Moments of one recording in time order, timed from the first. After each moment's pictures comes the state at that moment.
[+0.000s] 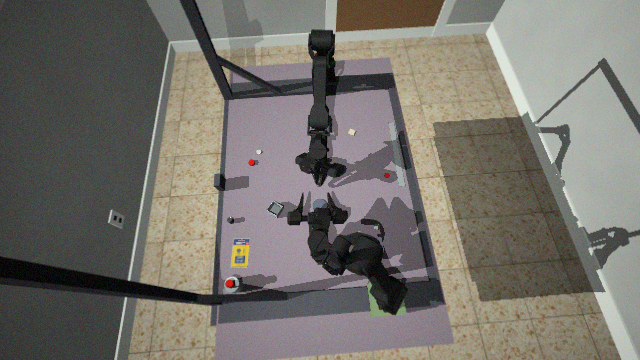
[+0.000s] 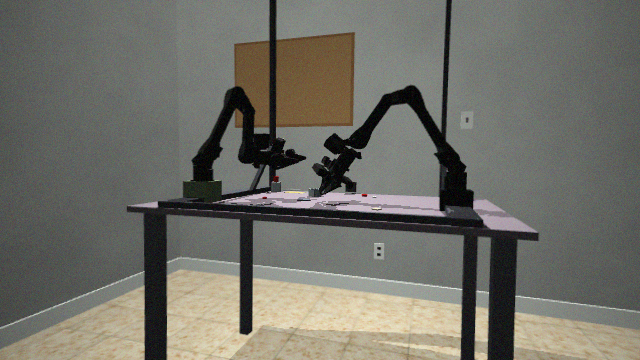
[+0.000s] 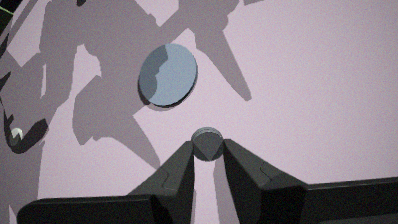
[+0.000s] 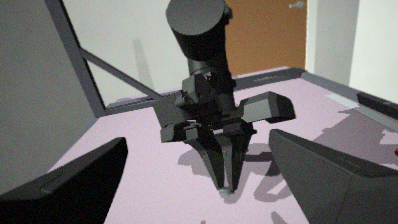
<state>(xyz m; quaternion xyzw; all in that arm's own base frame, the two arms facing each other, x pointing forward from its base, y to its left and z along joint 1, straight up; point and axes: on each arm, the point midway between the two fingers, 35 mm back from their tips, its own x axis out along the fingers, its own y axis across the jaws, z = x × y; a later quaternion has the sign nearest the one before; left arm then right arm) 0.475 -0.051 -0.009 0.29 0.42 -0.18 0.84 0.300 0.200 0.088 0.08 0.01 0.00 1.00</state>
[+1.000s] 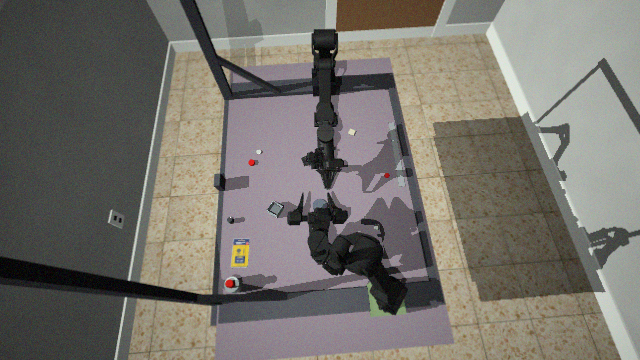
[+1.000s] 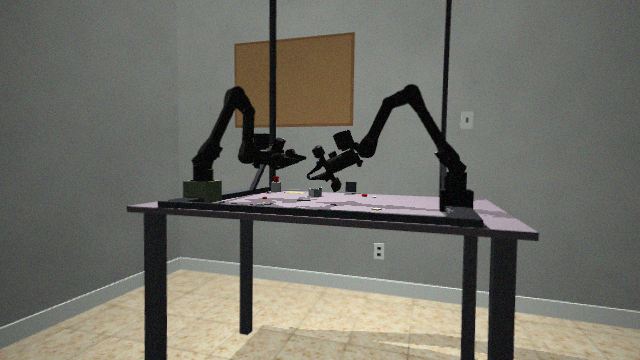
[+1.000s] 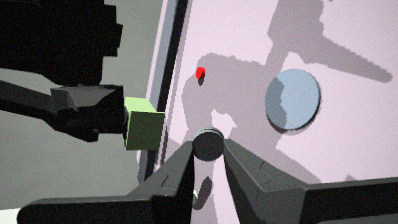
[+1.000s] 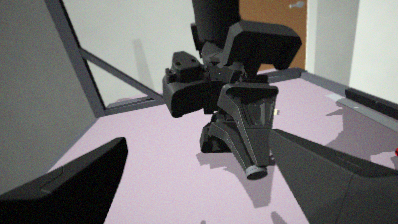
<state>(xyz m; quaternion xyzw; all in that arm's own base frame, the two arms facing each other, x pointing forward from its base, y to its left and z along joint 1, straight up) 0.510 -0.025 0.043 0.58 0.17 -0.14 0.78 0.300 0.200 0.088 0.08 0.01 0.00 1.00</state>
